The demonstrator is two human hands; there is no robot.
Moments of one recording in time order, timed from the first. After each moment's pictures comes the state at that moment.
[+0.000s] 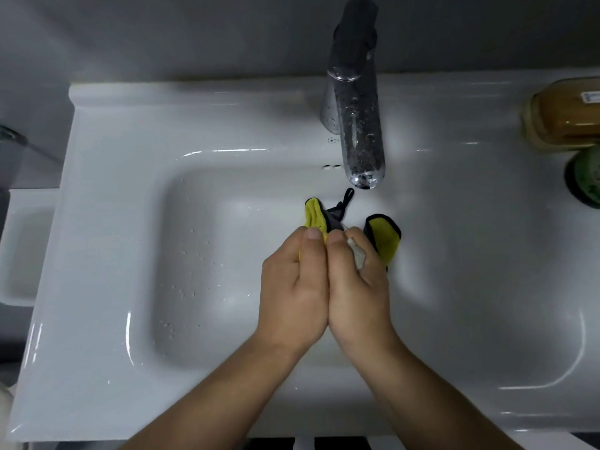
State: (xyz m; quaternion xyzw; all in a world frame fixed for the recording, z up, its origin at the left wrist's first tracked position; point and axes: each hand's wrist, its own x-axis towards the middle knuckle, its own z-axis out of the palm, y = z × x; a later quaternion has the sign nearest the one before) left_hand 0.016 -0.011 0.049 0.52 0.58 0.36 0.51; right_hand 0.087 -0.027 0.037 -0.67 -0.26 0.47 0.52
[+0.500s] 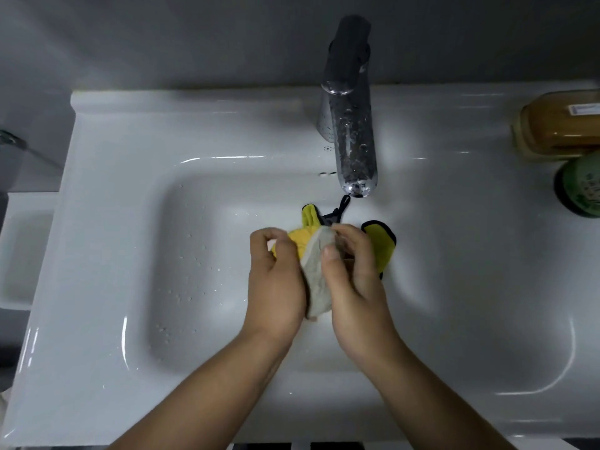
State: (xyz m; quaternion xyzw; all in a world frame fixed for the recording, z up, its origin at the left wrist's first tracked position) left_hand 0.013 0.001 0.040 0.34 0.69 0.32 0.55; right_hand 0.102 -0.037 0.026 -0.67 -0.36 0.47 0.45
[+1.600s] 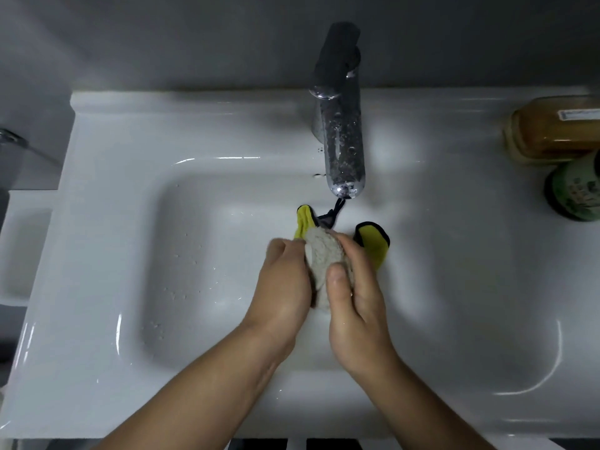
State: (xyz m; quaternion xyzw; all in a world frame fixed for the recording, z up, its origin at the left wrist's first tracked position) left_hand 0.028 0.001 0.059 0.32 0.66 0.27 0.63; right_hand 0.110 -0.053 0.021 -0.64 -0.43 0.41 0.49
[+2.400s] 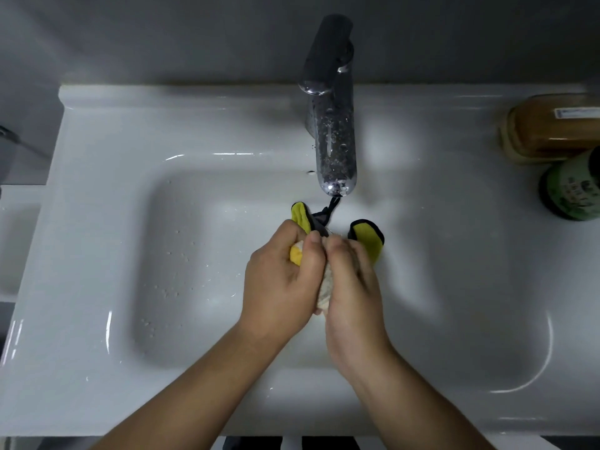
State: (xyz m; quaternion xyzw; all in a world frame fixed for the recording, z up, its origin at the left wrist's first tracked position) left_hand 0.026 -0.005 0.040 0.58 0.60 0.33 0.43; right_hand 0.108 -0.036 0.035 -0.62 -0.15 0.56 0.53
